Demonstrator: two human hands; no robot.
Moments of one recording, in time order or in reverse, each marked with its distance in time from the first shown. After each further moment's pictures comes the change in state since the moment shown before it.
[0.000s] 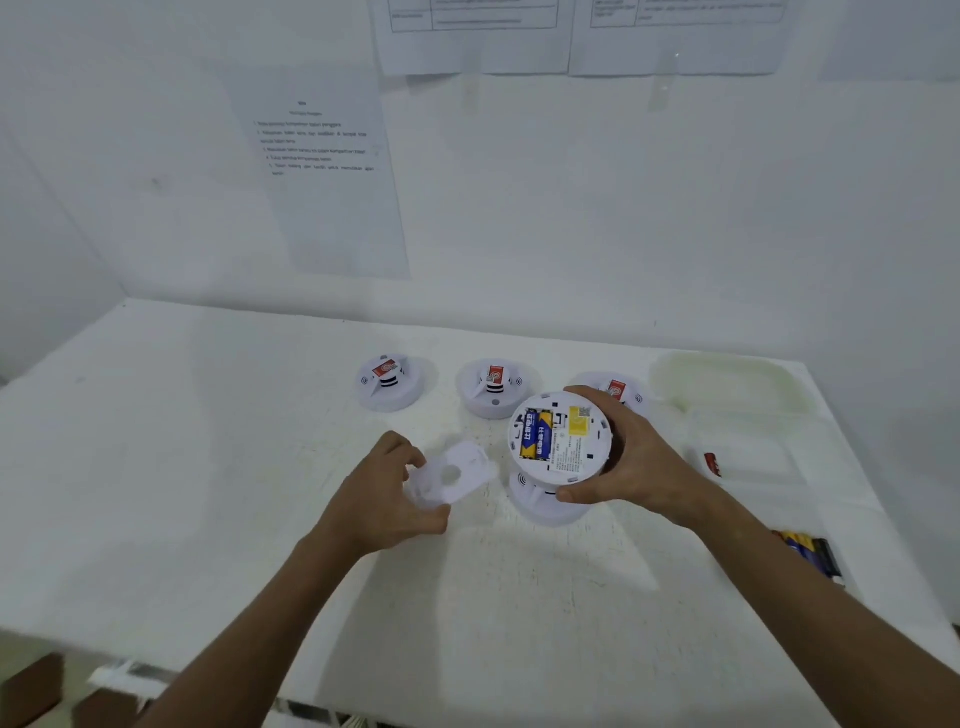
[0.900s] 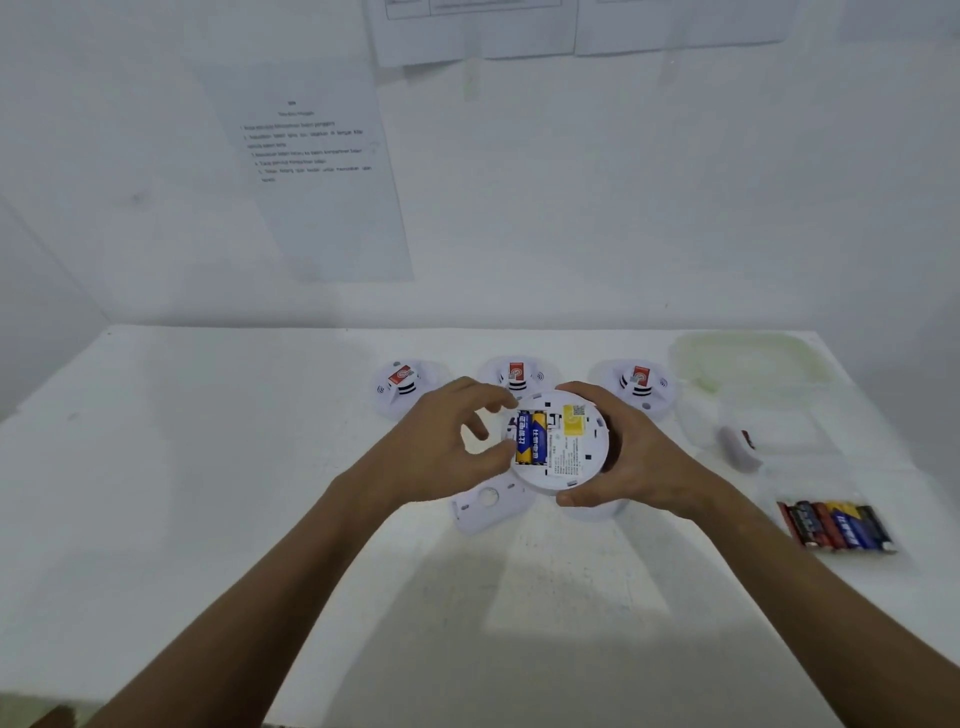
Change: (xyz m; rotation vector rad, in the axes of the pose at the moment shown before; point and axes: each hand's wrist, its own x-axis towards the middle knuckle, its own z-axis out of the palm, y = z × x) left_hand 0.037 0.055 -0.061 -0.131 -0.189 0.268; right_hand 0.015 -0.012 0.044 -0.040 0.028 -0.028
